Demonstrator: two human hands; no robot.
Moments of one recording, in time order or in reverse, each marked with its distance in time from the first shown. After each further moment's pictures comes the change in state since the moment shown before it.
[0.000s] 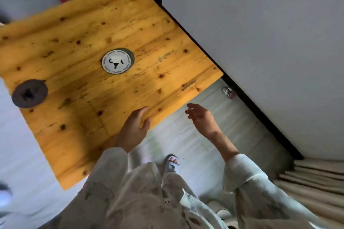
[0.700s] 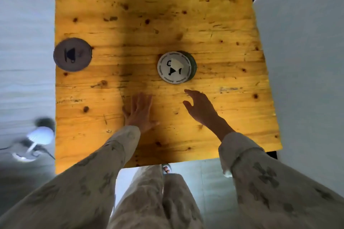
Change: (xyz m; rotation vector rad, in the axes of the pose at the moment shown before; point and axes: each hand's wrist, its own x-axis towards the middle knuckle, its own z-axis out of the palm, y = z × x) left_hand 0.124 -0.137 -0.035 0.132 -0.062 -0.608; right_hand 0.220 -0.119 0.133 -0.793 -0.532 -0.413
